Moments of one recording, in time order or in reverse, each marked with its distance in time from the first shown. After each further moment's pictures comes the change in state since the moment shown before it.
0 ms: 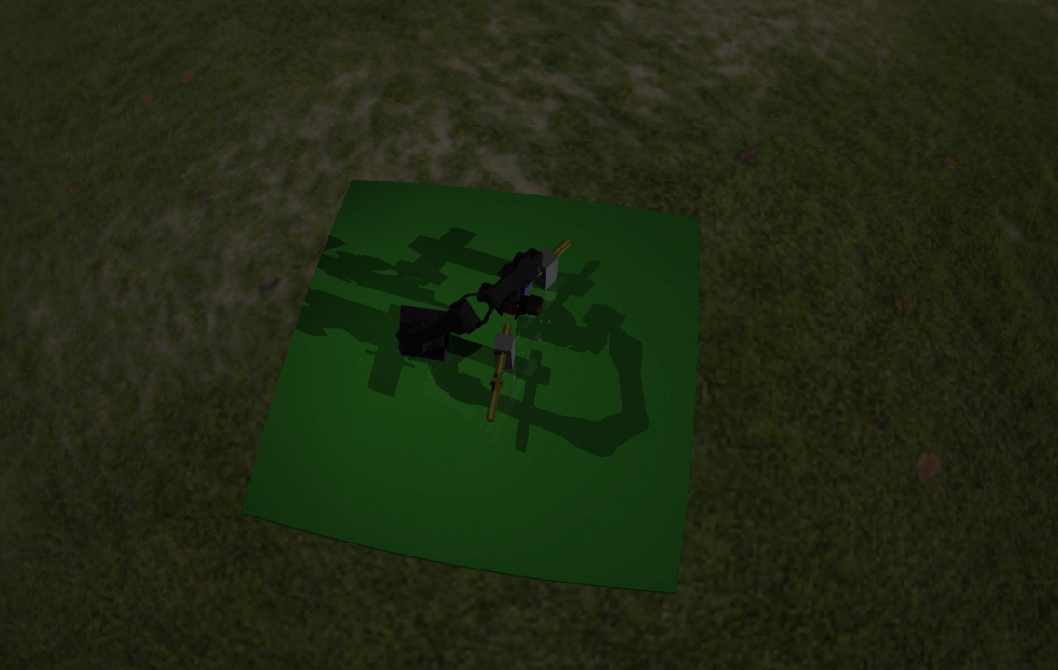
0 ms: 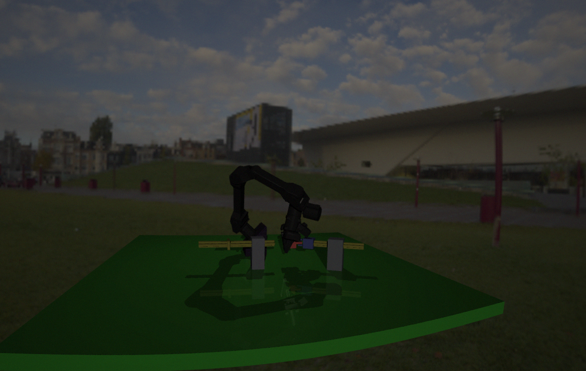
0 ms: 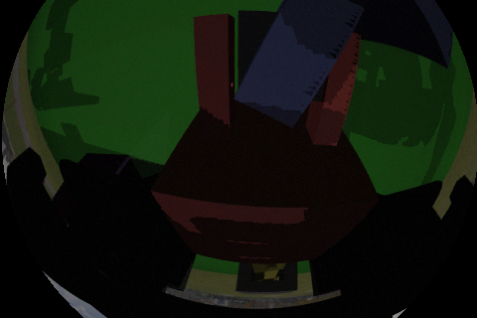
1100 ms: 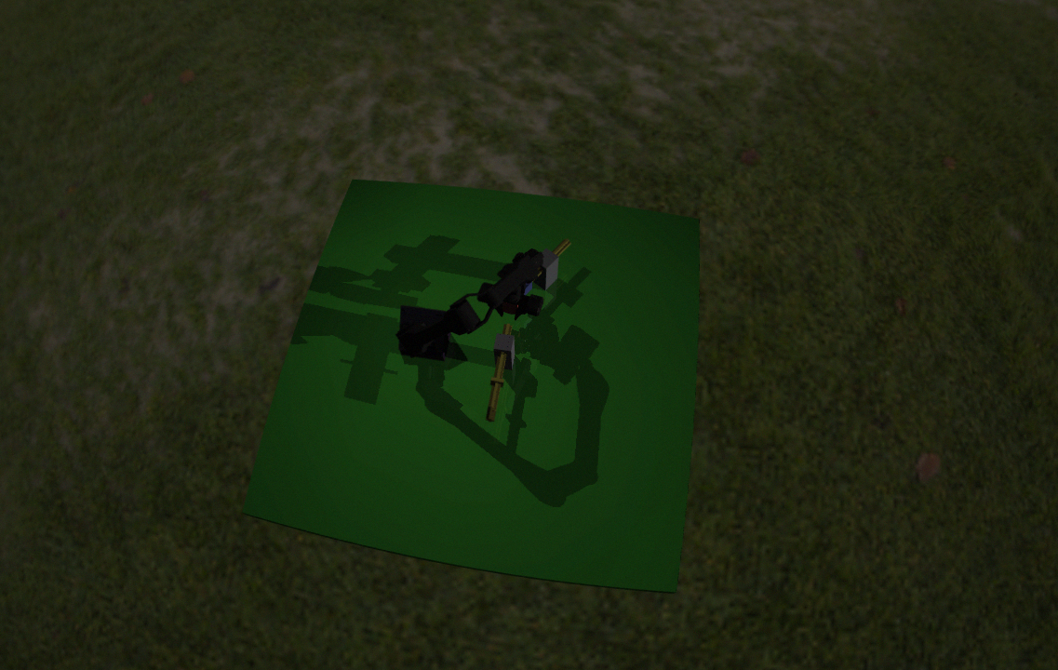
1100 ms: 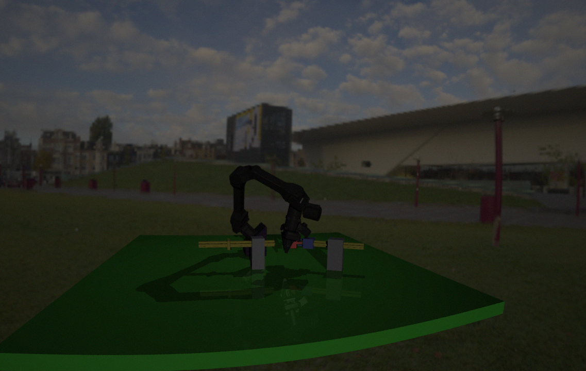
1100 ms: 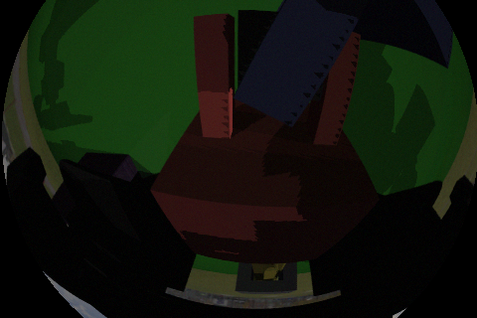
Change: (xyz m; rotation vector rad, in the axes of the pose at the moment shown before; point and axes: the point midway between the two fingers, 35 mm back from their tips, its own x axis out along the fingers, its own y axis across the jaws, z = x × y) arm 0.000 0.000 0.000 -0.003 0.000 0.001
